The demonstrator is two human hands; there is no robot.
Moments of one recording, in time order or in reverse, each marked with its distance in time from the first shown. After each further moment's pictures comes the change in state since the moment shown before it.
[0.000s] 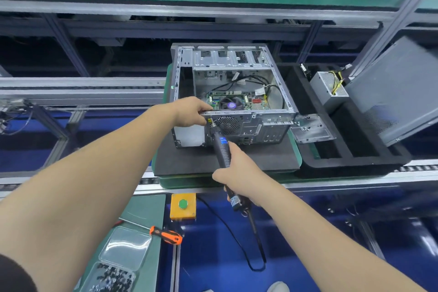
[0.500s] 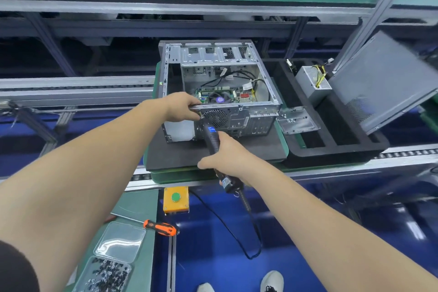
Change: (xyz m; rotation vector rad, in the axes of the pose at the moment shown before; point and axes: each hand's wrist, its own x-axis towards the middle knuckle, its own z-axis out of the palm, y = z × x) left_hand 0.000 0.006 0.004 0.069 0.037 -0.034; right_hand -0.005 -0.011 -0.013 -0.116 0.002 -0.007
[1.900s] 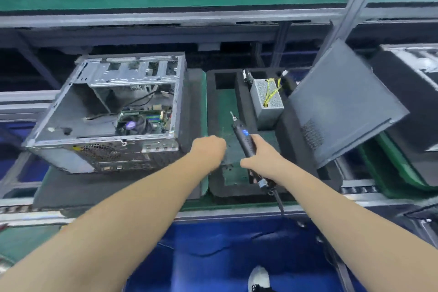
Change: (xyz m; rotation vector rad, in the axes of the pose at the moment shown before) left_hand 0.196 0.309 0.141 0.413 -0.045 -0.224; right_hand 0.097 0.224 -0.319 -0.021 0.055 -0.030
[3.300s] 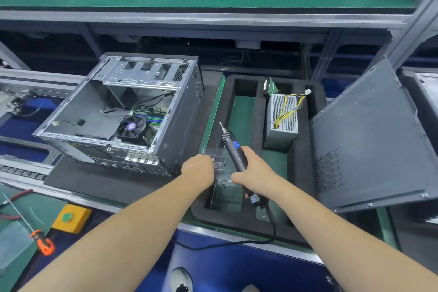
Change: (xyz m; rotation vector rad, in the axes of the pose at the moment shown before) left_hand 0.047 0.031 0.017 -0.177 -0.197 -0.491; right_hand 0.079 0.018 -0.042 0.011 -0.298 -0.117
